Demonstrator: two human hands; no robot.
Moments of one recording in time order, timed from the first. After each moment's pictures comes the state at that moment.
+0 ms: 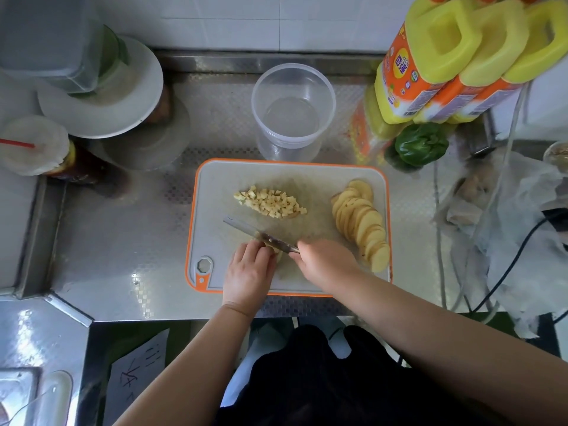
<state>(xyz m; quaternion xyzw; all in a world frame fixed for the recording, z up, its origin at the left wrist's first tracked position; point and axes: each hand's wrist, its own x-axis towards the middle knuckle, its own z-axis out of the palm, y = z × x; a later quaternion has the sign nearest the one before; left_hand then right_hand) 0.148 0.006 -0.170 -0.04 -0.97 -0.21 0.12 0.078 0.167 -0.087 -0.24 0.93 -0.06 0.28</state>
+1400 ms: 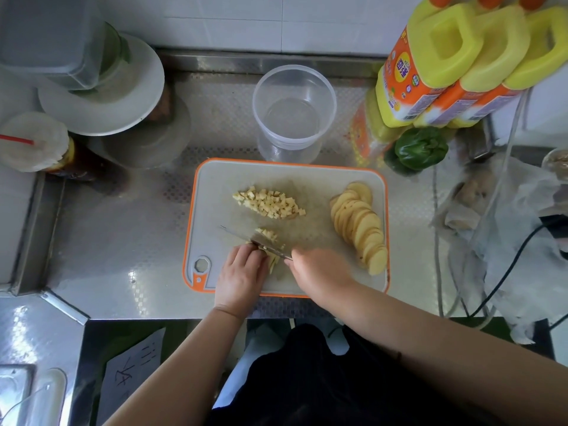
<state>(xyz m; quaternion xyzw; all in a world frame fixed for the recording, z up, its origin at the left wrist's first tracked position) 0.152 -0.005 -0.176 -0.03 -0.96 -0.26 0.12 0.091 0.160 -0.082 -0.26 0.94 -0.03 0.22</state>
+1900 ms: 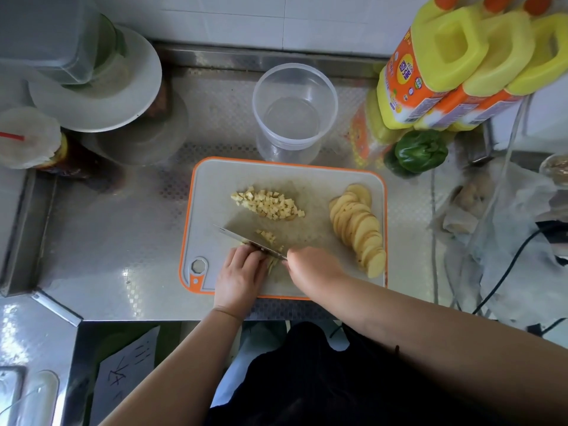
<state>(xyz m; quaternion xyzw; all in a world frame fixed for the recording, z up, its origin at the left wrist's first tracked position) 0.153 -0.004 -0.187 -0.01 -0.95 -0.29 0.12 0.079 0.150 -0.103 -0.22 0.91 -0.03 0.34</state>
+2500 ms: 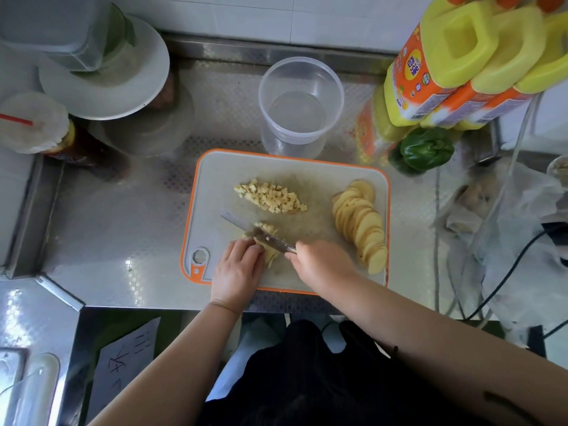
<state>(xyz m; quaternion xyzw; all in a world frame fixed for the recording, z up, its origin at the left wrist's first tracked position) 0.158 -0.008 -0.181 -0.02 -0.96 -0.27 0.13 0.083 0.164 -0.085 -0.24 0.93 -0.06 0.28</state>
